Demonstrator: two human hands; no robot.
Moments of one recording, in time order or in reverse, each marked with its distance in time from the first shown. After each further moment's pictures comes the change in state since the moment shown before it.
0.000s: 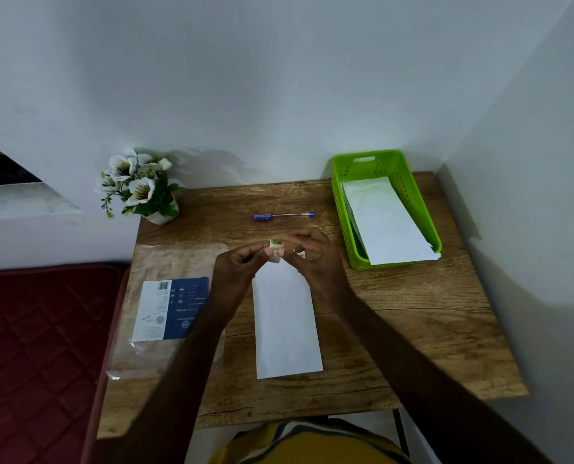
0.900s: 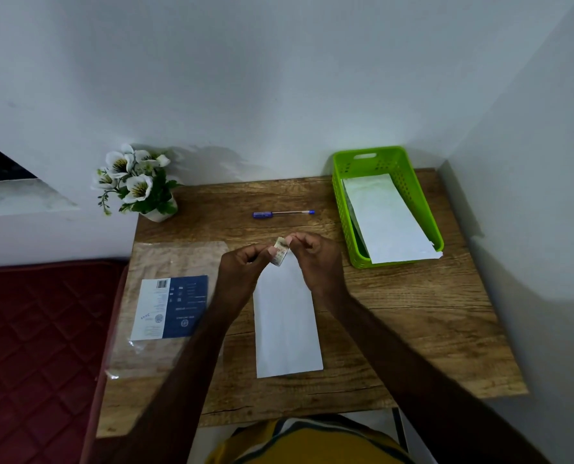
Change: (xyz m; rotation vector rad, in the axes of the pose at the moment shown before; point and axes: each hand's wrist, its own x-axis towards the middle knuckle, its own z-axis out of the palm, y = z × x) left_hand -0.003 0.004 0.009 0.030 -0.030 0.019; right_hand 0.002 -0.004 0.012 -0.049 0.149 0.160
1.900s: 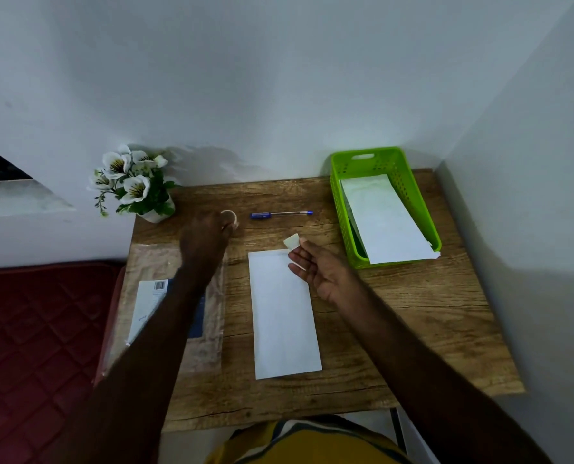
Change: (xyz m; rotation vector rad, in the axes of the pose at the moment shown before) left_hand 0.075 -0.010 -0.055 1.005 0.241 0.216; right_hand 0.013 -0.002 -0.012 0.787 -0.131 0.836
